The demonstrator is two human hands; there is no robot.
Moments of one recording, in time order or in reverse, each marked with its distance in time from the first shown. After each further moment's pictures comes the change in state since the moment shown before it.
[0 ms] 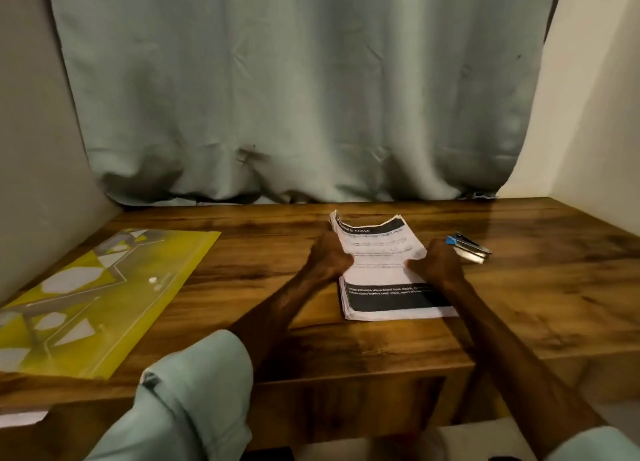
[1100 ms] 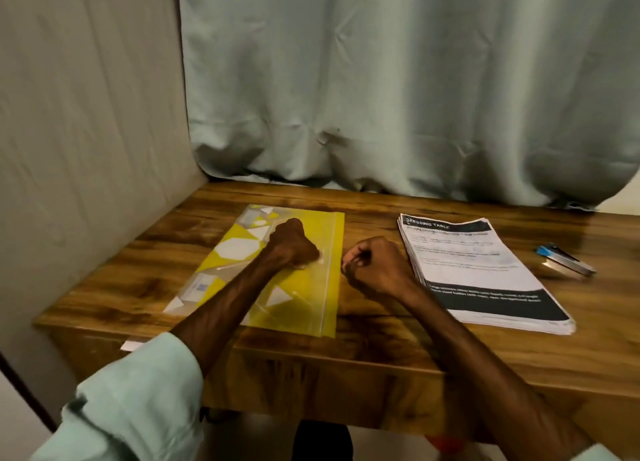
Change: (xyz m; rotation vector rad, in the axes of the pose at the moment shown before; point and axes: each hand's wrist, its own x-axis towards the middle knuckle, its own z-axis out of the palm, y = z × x) left_hand -0.058 -0.112 -0.155 0.261 0.116 -0.401; right_hand -0.127 -0.169 0.099 0.240 -0.367 -0.583
